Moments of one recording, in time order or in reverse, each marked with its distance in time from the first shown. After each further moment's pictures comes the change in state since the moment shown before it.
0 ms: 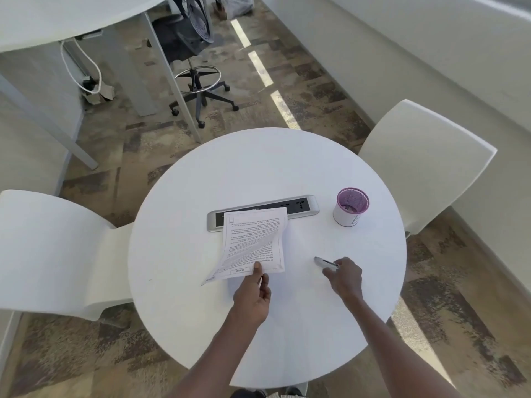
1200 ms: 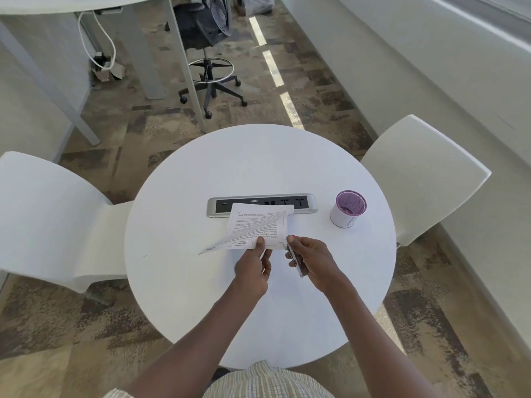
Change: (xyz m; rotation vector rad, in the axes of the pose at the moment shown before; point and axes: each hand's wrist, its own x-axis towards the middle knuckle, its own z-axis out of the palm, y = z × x) left_hand -0.023 0.003 0.024 0.000 -0.080 0.109; right_hand -0.058 -0.079 -0.016 0.646 -0.534 -0.108
